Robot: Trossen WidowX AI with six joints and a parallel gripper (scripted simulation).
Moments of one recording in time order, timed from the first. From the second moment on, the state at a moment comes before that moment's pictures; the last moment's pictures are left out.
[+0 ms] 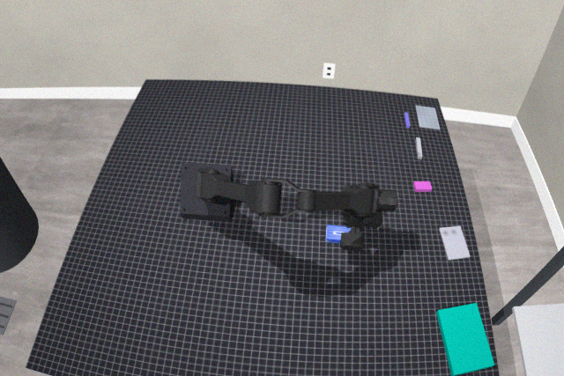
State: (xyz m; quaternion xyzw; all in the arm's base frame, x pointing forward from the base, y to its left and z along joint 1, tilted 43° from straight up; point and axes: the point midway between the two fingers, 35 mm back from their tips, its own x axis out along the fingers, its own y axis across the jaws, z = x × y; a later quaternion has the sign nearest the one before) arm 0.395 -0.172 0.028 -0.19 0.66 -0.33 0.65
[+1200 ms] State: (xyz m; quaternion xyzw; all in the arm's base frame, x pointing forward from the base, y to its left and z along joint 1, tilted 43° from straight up) arm 0.395 -0.172 0.028 -0.19 0.66 -0.33 0.65
